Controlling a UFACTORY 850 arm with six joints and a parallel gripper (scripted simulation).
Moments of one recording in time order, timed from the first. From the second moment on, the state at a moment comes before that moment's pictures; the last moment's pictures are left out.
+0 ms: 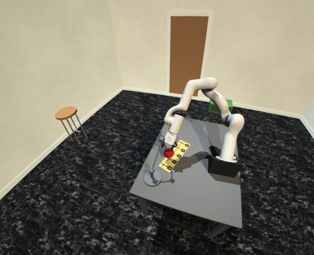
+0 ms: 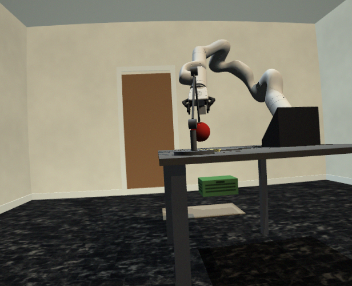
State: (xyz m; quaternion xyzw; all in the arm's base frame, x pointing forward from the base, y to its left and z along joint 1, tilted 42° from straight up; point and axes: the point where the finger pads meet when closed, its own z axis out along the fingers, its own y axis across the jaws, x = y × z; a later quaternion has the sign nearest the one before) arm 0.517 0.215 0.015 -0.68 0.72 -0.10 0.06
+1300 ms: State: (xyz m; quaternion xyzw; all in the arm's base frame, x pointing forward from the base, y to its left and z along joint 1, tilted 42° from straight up) arm 0.510 0.217 0.045 -0.68 0.72 -0.10 0.07
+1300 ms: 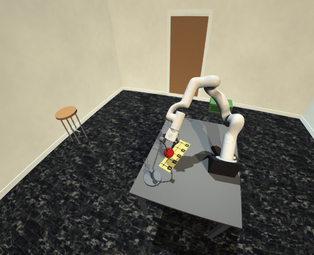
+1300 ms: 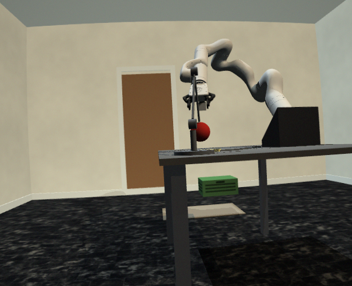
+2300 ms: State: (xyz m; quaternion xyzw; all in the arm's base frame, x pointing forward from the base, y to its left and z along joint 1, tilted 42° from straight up) arm 0.489 0.222 0.129 -0.68 0.72 -0.10 0.07
